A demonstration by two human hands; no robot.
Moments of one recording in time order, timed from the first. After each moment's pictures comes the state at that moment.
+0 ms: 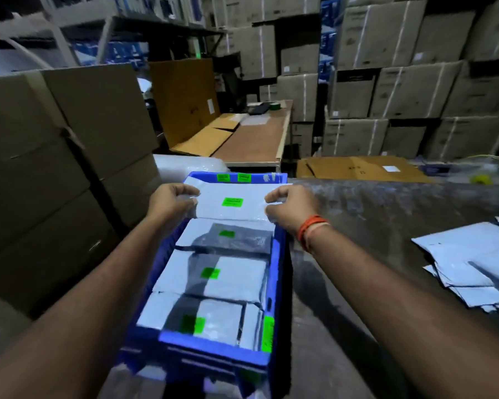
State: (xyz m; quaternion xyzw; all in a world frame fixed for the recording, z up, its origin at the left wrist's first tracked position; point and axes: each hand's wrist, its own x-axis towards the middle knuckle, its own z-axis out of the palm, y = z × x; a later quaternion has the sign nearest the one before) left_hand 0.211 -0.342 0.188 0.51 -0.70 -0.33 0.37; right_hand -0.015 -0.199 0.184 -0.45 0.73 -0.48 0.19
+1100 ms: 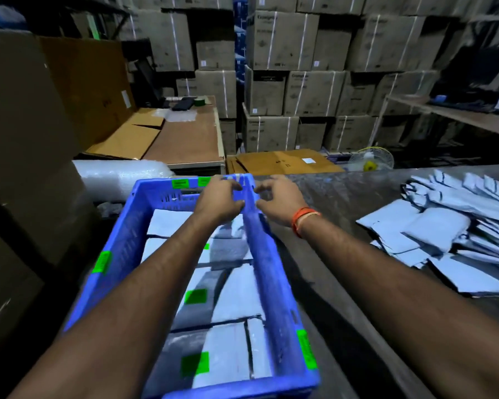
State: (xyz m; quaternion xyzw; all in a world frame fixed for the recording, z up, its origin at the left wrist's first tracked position) left_hand 0.079 -0.377 0.165 0.30 -0.92 -0.16 0.19; right_hand -0.029 -0.242 0.181 -0.46 0.84 -0.29 0.03
